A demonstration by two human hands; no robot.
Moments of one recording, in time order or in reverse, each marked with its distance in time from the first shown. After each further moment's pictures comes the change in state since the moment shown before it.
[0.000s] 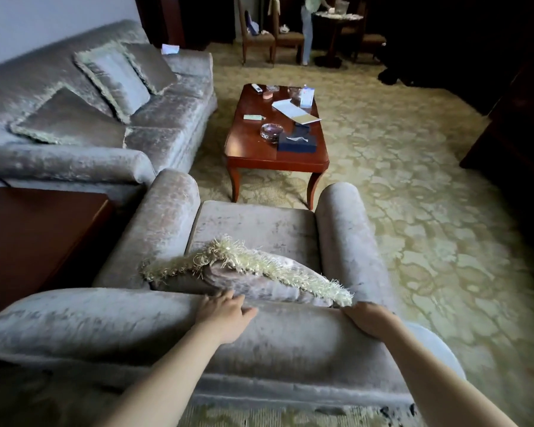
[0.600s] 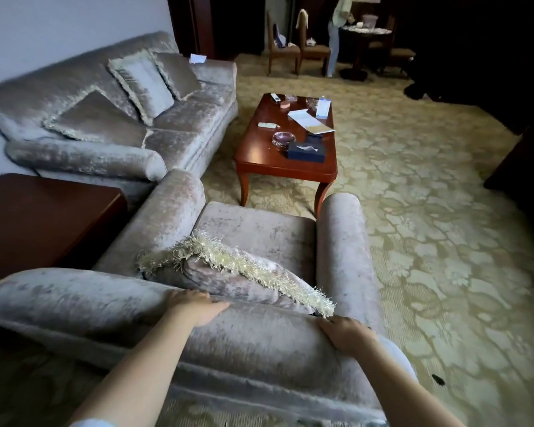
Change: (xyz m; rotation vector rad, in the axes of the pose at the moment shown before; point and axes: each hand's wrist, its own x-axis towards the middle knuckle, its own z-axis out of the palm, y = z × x) left_hand -0.008 0.037 -0.018 0.120 -0.154 -0.299; right_hand -0.005 0.034 -0.005 -0.040 -0.082 -0.182
